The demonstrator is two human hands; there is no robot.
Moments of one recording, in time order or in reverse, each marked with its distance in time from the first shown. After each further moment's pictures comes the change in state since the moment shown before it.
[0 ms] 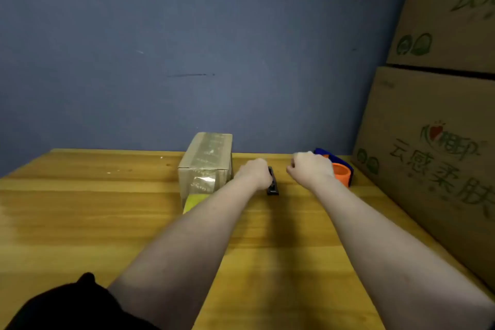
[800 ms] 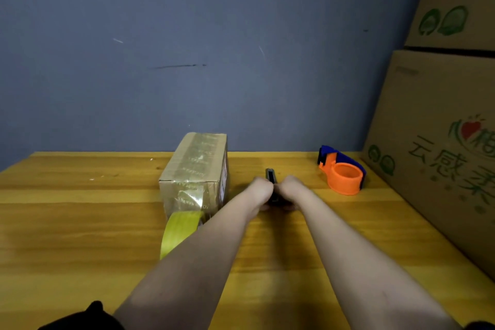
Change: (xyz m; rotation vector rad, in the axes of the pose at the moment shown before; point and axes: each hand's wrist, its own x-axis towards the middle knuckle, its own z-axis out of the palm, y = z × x) left_hand 0.040 -0.004 0.049 -0.818 -0.184 -0.361; right_hand 0.042 -0.022 0.074 0.768 -0.481 0.432
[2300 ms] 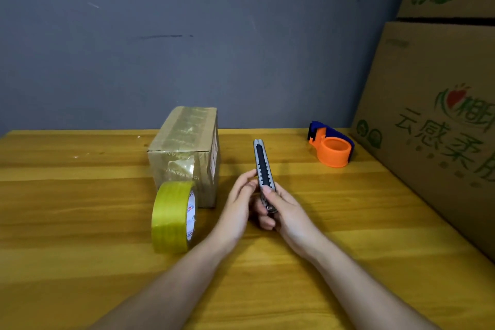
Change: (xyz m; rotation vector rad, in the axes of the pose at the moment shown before) left_hand -0.068 -0.083 -0.008 -0.435 -0.098 0.456; right_hand -0.102 0.069 0.041 0.996 -0.381 -0.489
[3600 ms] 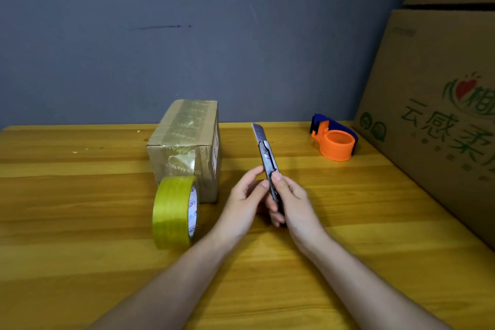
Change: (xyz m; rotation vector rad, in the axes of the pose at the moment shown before) left_hand -0.007 0.004 0.003 0.002 -0.073 0.021; right_hand -0.001 -0.002 0.004 -0.141 0.202 -0.121
